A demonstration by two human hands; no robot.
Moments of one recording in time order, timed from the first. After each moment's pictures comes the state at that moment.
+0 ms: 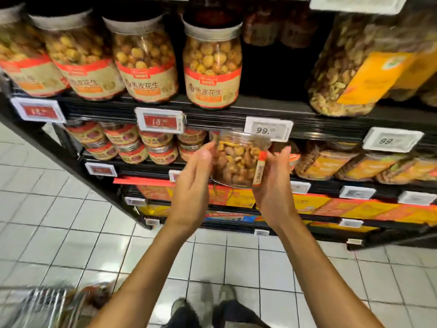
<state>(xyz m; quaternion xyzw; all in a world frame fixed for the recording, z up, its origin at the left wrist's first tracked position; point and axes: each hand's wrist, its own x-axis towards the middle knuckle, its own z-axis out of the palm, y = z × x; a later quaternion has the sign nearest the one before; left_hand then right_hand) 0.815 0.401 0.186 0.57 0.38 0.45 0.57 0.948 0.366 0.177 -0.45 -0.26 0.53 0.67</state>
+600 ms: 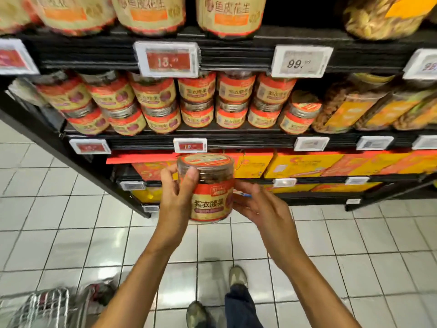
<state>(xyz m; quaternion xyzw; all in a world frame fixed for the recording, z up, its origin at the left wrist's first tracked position) 0.724 0.390 0.077 0.48 0.35 0.44 0.67 0.846 0.296 0.090 -0.56 -0.27 0.47 0.63</state>
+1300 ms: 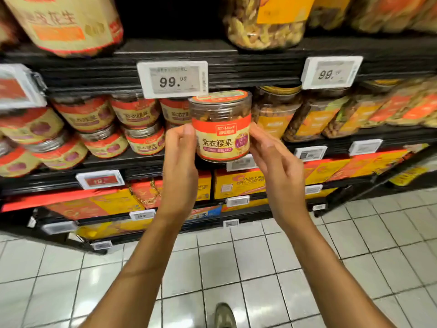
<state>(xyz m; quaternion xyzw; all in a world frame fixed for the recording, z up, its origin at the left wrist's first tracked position) 0.931 0.391 0.111 0.55 0.30 0.43 0.65 1.035 0.301 0.110 -0.59 -0.34 0.24 0.69</state>
